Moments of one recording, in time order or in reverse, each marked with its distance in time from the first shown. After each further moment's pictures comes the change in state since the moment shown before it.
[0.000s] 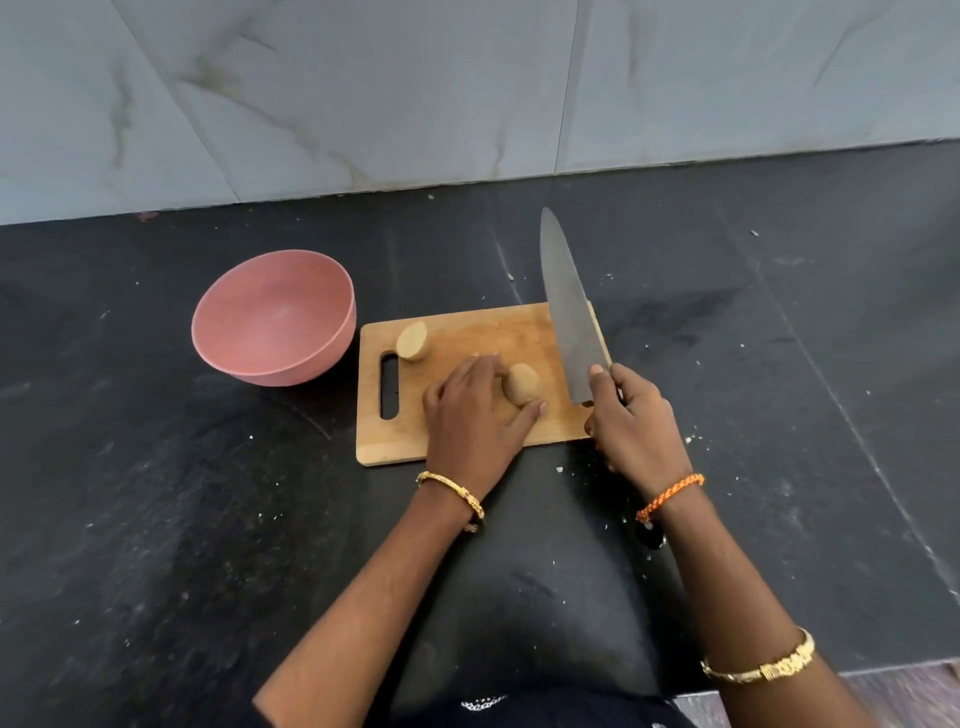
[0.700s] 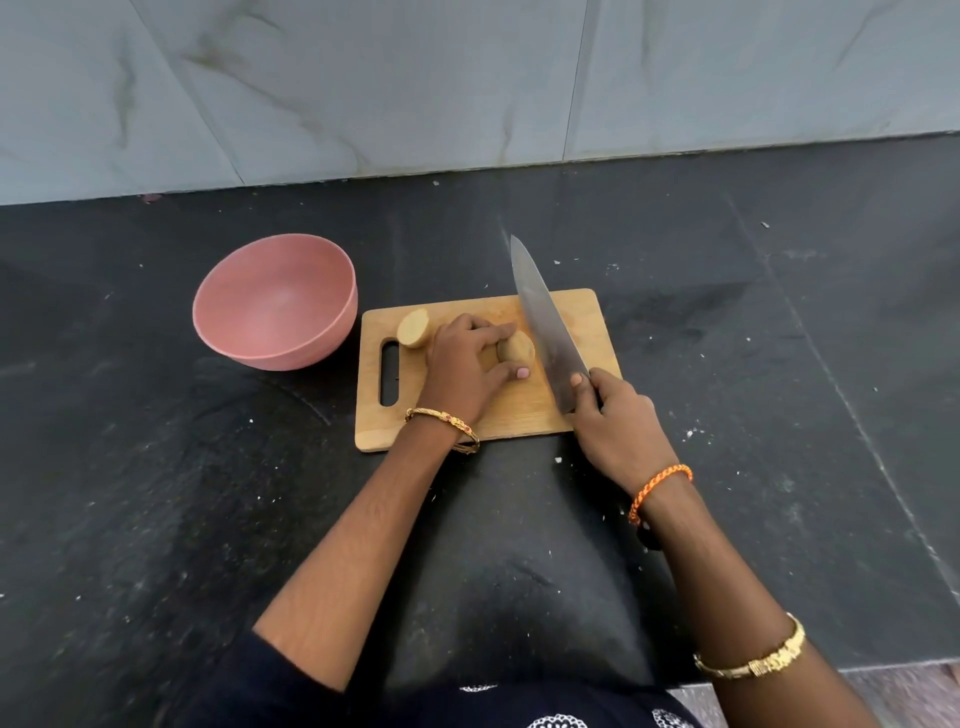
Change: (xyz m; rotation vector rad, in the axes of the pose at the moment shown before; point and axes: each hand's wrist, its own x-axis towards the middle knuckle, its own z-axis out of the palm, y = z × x) left_hand 0.046 -0.010 -0.006 -0.197 -0.181 -0.058; right_hand -0.005 -0.003 0.004 -0.225 -0.153 -0.012
